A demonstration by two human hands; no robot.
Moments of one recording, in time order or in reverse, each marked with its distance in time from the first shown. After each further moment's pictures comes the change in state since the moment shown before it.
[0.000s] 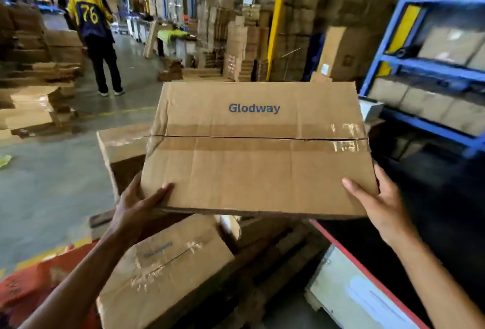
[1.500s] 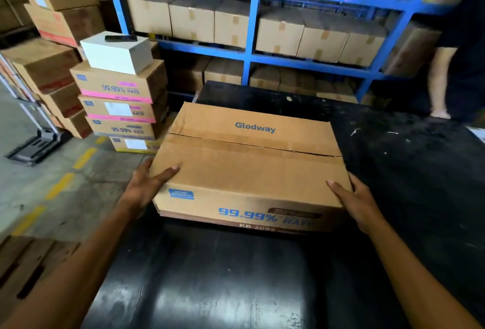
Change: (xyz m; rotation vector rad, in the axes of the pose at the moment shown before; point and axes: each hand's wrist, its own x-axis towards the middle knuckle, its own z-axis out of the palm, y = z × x) left_hand 0.138 -0.037 0.855 0.293 -0.844 -0.131; right_hand 0.157 0.325 -0.510 -0.195 0.766 0.790
